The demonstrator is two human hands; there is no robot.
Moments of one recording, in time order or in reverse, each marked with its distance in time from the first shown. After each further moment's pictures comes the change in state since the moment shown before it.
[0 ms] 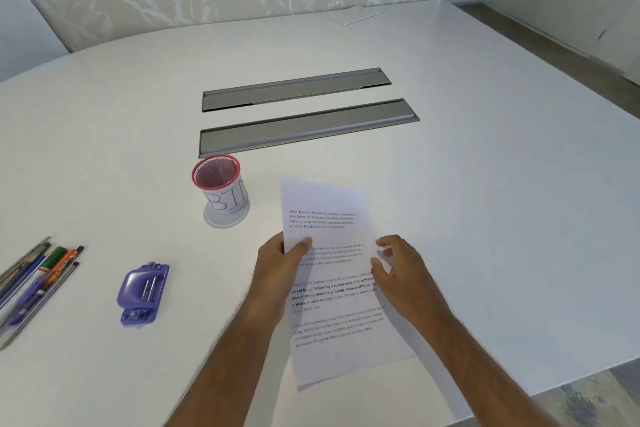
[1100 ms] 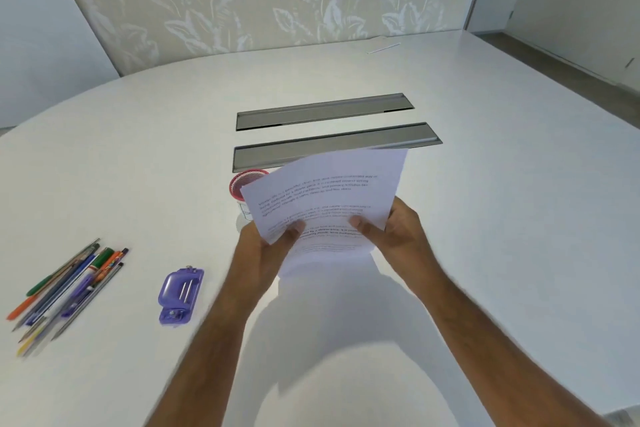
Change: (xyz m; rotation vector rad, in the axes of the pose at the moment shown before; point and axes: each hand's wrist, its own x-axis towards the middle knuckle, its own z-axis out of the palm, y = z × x) left_hand -0.031 0.070 -0.058 0.068 0.005 0.496; right_hand 0.038 -0.121 -0.018 0.745 -0.082 -0.221
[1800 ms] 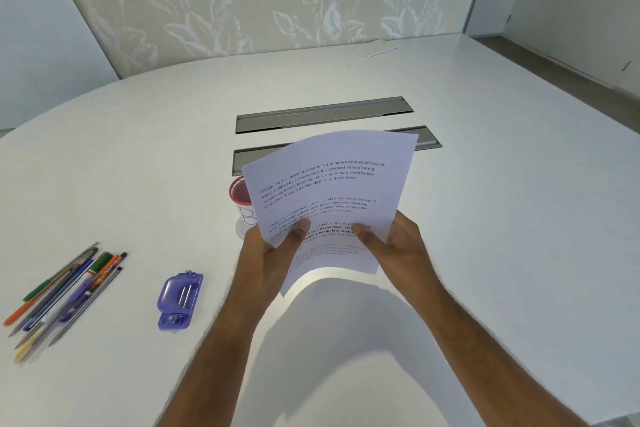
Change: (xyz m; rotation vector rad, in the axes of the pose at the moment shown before) left_hand -0.006 0.002 0.006 -0.046 0.027 -0.012; right_hand -0.006 0.016 0.001 -0.189 0.076 -0.011
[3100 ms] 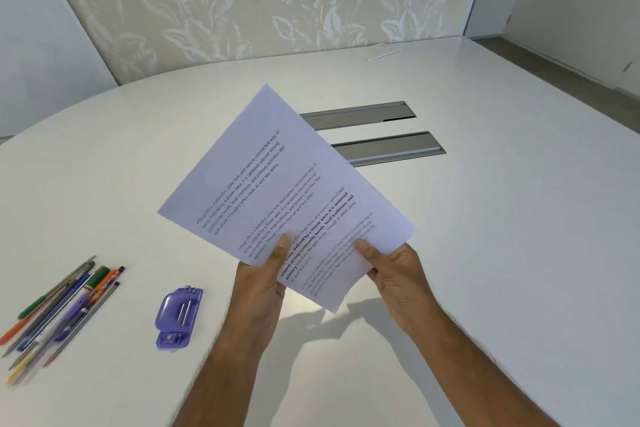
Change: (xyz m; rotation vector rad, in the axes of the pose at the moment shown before) left_hand 0.010 -0.033 -0.005 -0.579 -0.041 -0.026; right_hand 0.001 0.029 0.017 0.691 -0.020 0.283
